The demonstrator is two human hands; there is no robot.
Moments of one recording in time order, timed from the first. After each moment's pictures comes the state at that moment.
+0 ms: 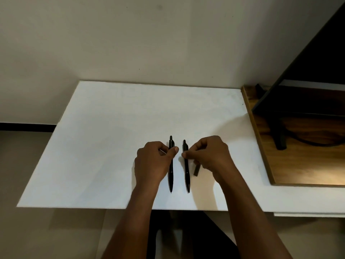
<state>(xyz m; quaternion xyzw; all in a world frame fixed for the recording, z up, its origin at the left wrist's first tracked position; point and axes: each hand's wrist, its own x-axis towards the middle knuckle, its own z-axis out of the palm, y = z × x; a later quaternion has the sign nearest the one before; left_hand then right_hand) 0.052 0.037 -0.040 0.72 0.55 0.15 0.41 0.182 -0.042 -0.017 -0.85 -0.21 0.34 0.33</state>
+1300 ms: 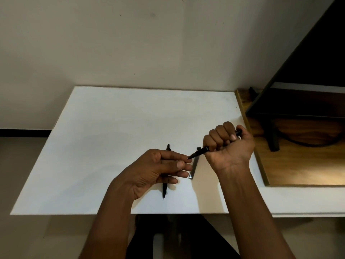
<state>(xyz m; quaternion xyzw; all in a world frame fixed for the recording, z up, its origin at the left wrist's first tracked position) 0.033 0.041 -0.005 0.51 0.31 0.00 0.80 0.207 -0.050 0.001 -0.22 0.09 0.45 0.86</state>
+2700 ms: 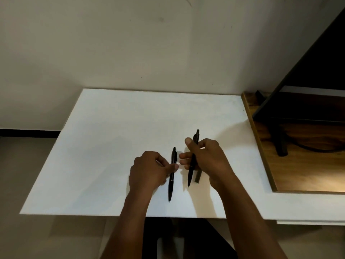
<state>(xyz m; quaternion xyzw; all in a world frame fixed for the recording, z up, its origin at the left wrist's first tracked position) 0.037 0.043 -0.032 0.71 0.55 0.06 0.44 0.173 -0.034 -0.012 -0.74 -0.12 0.42 0.52</state>
